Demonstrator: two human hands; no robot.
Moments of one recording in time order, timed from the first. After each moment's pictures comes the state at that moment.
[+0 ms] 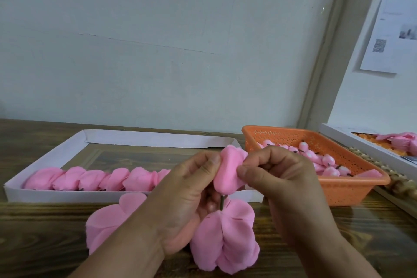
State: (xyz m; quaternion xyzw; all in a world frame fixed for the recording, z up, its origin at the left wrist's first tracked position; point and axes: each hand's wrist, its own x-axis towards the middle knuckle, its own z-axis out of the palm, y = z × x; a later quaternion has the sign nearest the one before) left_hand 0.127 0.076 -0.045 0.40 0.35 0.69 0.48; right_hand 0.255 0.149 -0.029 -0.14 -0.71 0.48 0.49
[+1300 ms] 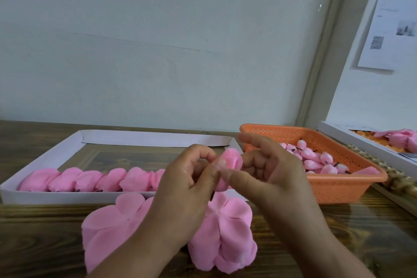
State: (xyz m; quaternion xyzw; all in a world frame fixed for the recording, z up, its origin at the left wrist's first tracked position) left_hand 0.133 0.076 -0.049 0.52 0.50 0.67 0.18; right_hand 0.253 0.137 -0.024 -0.19 -0.74 0.45 0.46
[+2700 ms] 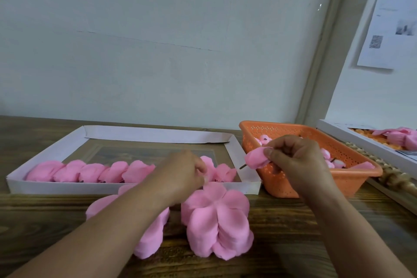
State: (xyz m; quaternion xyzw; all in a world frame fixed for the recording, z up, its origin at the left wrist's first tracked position) left_hand 0.088 0.114 -0.056 0.61 0.74 0.28 0.07; right_hand 0.281 0.212 -0.032 -0.31 -0.74 0.35 0.48
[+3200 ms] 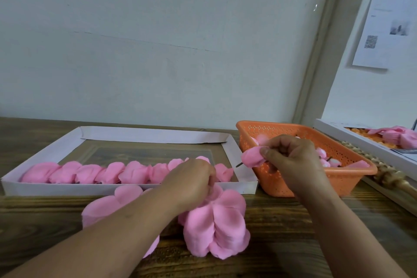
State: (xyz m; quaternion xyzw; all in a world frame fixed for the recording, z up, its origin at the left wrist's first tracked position) left_hand 0.095 0.139 -0.080 0.67 0.72 0.20 0.00; right_hand 0.282 0.217 -0.037 -0.30 -0.74 0.35 0.49
